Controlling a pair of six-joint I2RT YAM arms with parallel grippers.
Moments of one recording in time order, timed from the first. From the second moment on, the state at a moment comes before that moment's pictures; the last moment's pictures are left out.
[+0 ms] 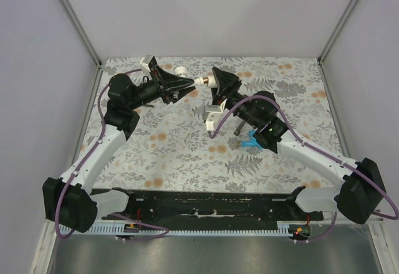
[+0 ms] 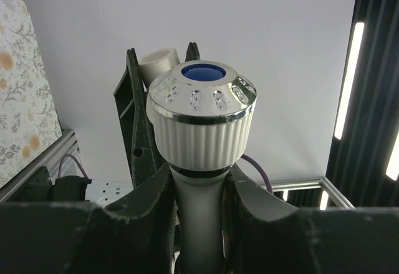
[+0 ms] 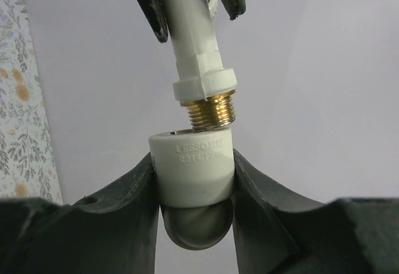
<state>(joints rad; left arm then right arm) -0.32 1.19 1.00 0.35 0.79 -1.65 0.74 1.29 0.96 0.52 -0.19 -1.39</state>
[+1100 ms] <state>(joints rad) -0.34 1.23 1.07 0.27 0.76 -1.43 0.74 1.25 1.00 0.38 -0.18 -1.45</state>
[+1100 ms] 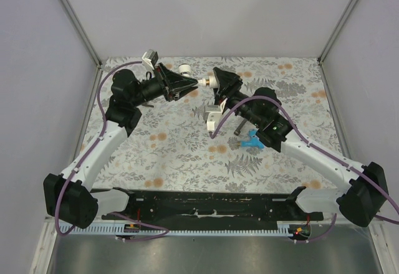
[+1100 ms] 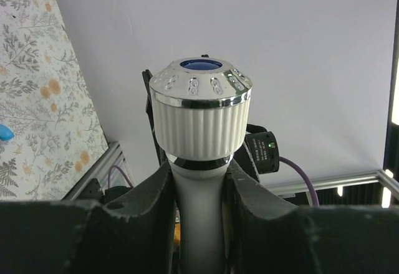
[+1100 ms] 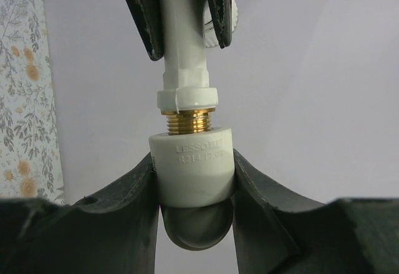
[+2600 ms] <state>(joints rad) -0.42 1.11 0.96 0.36 0.71 -0.95 0.72 1.23 1.26 -0.20 -0.32 -1.10</state>
